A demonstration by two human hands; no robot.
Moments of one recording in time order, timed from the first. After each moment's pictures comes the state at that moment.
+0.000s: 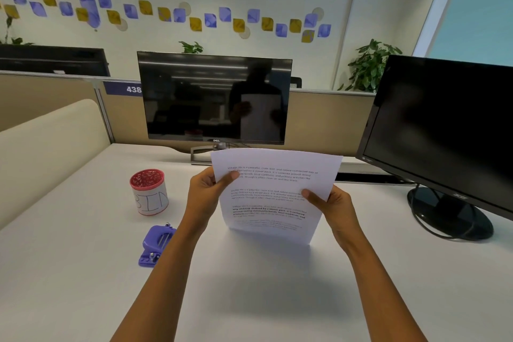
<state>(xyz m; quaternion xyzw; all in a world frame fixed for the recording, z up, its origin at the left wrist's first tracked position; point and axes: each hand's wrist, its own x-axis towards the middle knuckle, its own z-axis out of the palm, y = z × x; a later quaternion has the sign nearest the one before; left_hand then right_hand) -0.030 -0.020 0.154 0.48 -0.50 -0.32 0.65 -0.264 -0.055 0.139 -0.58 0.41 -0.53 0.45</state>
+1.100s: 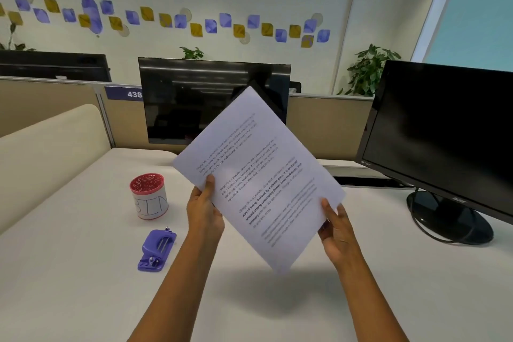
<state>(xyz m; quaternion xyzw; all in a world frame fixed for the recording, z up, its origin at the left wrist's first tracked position) -0.044 -0.026 0.140 0.31 -0.13 -0.50 0.80 -0.279 -0.065 0.092 -0.30 0.33 -0.60 0.67</state>
